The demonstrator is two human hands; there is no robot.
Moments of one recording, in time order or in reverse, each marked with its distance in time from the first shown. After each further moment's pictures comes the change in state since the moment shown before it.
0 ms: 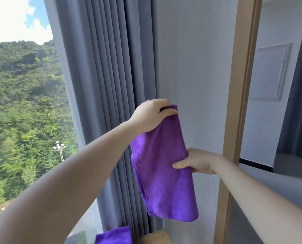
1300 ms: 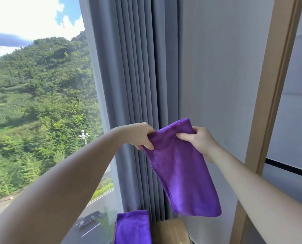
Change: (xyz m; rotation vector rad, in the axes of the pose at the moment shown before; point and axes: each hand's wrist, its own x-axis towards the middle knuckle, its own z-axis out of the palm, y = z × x) left_hand -0.083 -0.064 -0.034 0.118 -0.660 -0.353; right_hand 0.014 -0.039 0.054 0.144 0.376 -0.292
